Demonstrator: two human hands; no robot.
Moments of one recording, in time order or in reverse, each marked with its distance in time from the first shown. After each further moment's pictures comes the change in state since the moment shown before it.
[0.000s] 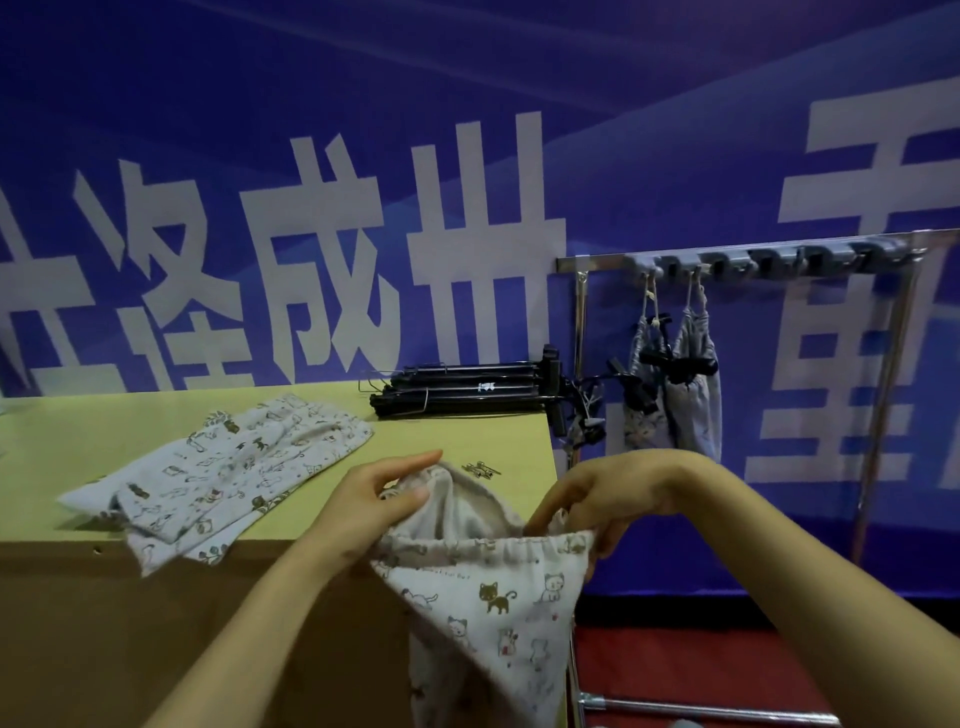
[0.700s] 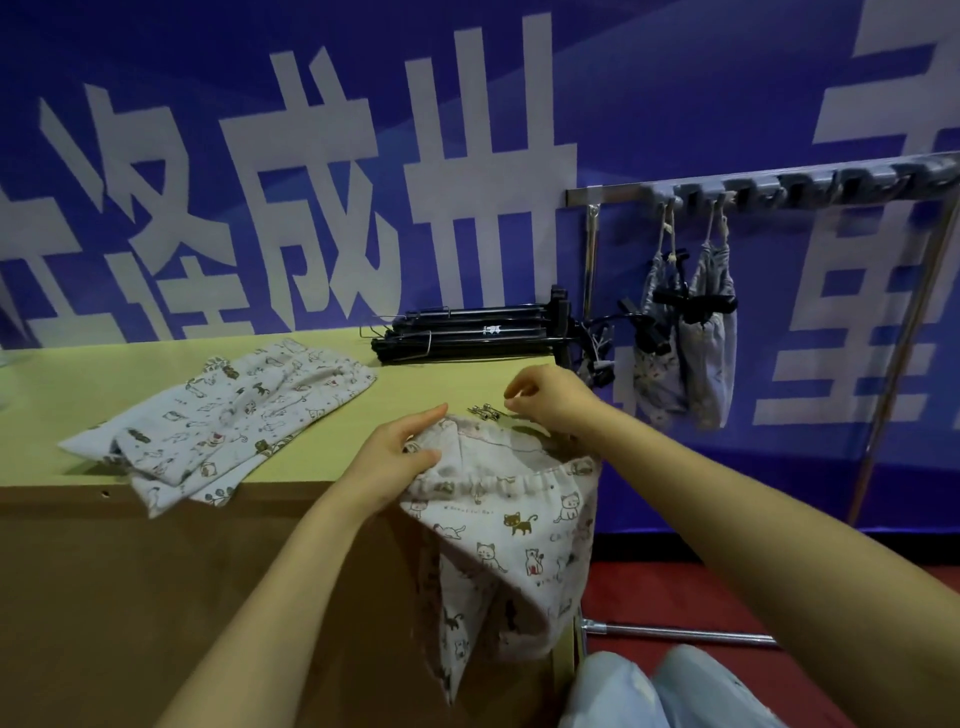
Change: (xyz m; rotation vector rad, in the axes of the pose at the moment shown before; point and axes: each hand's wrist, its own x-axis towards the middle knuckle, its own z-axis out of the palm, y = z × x) left_hand 0.020 -0.033 0.019 0.133 -0.023 -0.070; right_hand 0.095 -0.003 0.003 -0.083 0.729 -0.073
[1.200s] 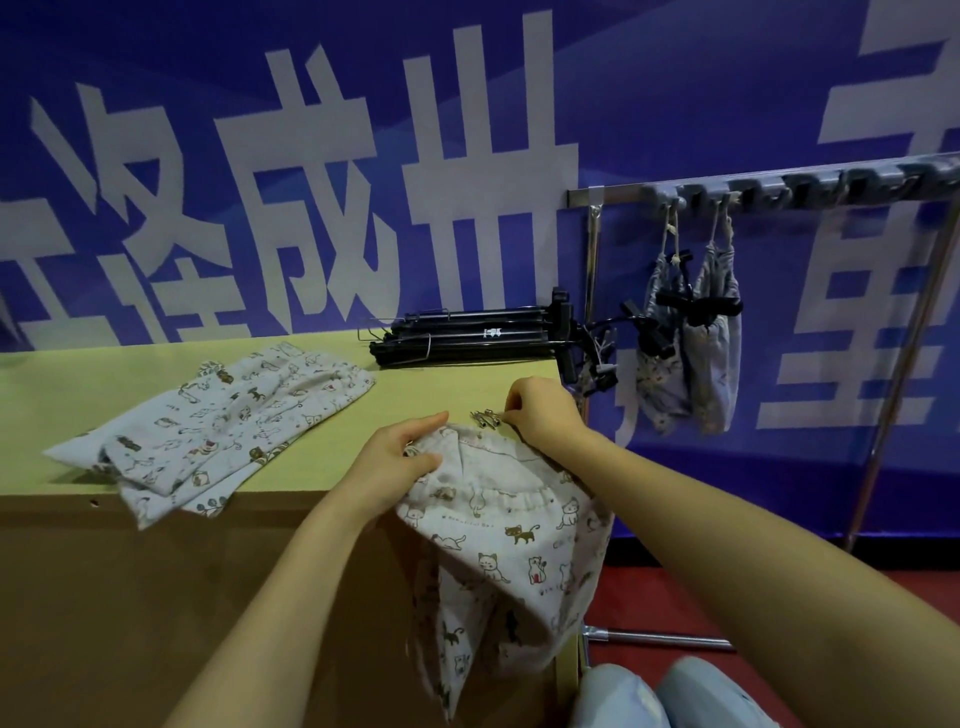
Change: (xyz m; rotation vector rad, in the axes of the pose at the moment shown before) left_hand 0.009 -0.006 -0.002 0.028 0.006 -0.028; right_hand 0.036 0.012 0.037 -0.207 0.146 0.010
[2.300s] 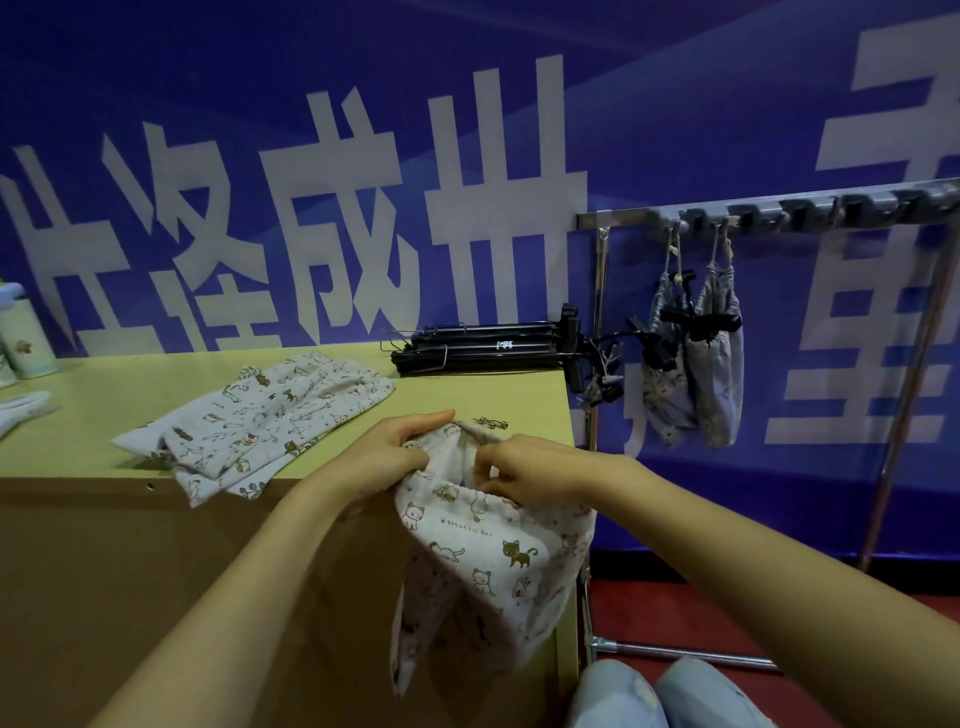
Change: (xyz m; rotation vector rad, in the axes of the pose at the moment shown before) left_hand -0.040 0.041 -0.026 -0.019 -0.139 -0.076; right_hand -0.092 -0.035 -0.041 -0.116 -0.435 -0.547
